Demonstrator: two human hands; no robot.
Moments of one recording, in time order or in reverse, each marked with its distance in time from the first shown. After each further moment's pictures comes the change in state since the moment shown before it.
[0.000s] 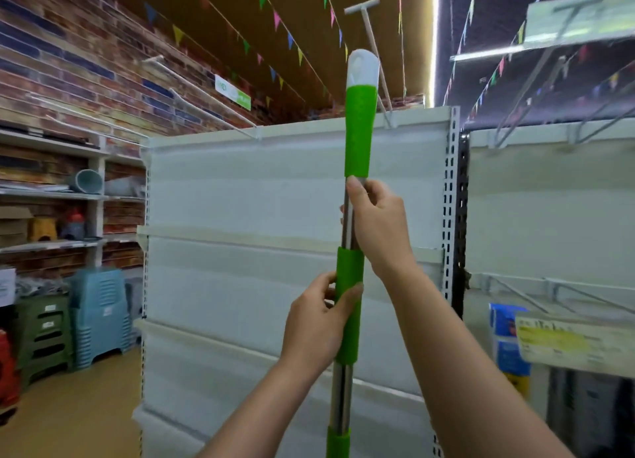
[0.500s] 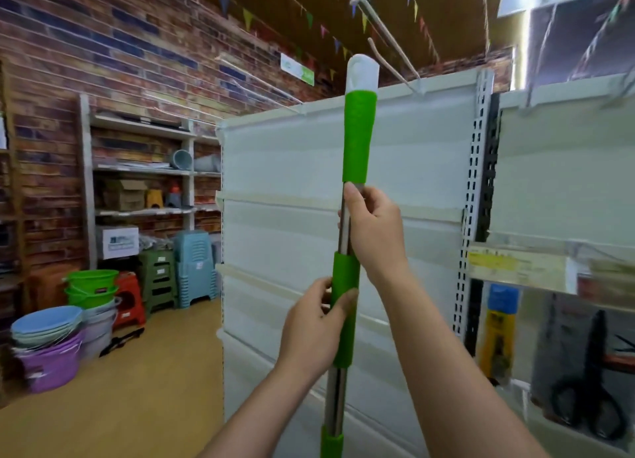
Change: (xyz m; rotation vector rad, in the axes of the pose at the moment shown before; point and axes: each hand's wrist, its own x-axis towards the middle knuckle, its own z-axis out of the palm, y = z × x) left_hand -0.131 0.031 0.008 0.157 0.170 -0.149; right_hand -0.093 -0.011 -0.039 0.223 -0.147 0.095
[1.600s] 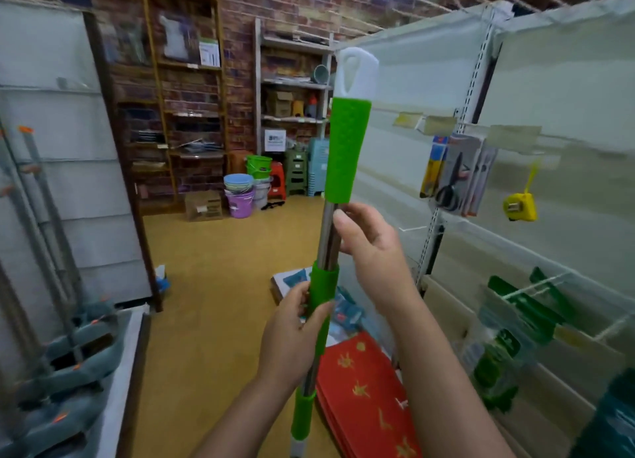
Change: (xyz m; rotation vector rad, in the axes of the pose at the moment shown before) left_hand -0.579 0.254 0.145 0.150 0.416 -0.293; right_hand -0.400 -0.225 -0.390 0.367 -0.742 0.209
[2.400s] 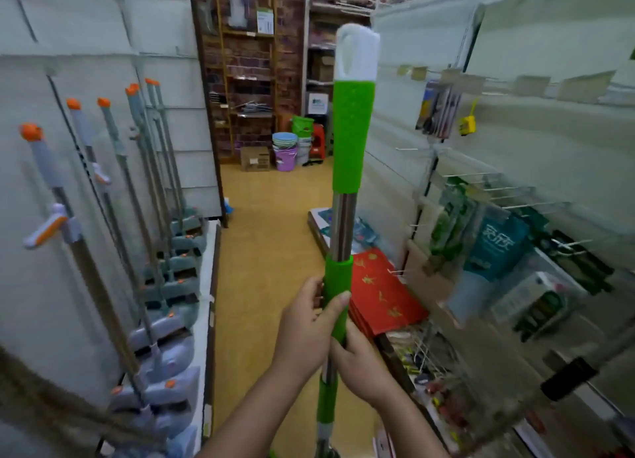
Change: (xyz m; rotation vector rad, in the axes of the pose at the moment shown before) left_hand -0.512 0.141 -0.013 0.011 0.040 -0.072; right_hand -0.549 -0.106 -0.015 0.028 -0.412 0.396
